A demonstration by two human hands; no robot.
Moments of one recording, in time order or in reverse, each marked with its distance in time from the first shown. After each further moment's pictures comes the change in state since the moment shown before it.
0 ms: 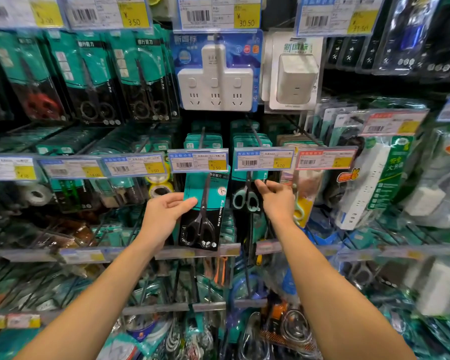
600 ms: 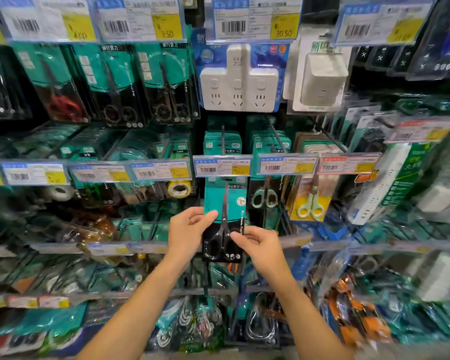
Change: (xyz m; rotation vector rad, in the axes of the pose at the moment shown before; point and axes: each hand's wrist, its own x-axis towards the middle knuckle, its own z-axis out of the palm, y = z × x) left_hand -0.030 -0.010 0.006 -0.037 0.056 -0.133; right_hand -0.128 -0.005 0.001 0.205 -0.580 -0.005
